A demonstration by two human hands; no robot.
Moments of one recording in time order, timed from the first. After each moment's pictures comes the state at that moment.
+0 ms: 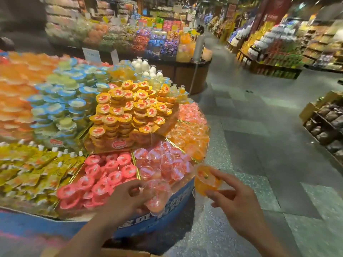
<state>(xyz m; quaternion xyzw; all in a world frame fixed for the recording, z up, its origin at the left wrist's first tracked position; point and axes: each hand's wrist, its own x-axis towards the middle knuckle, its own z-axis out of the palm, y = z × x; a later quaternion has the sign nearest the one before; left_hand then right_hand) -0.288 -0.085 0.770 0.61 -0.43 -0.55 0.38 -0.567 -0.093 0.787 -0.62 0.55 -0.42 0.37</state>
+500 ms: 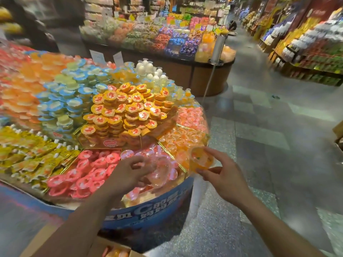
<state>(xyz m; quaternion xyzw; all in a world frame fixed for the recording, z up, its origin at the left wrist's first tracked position) -0.437 -0.163 0.847 0.64 -0.40 -0.49 0.44 -0.701 -0.232 0.846 -0.70 0.50 -0.33 0.38</state>
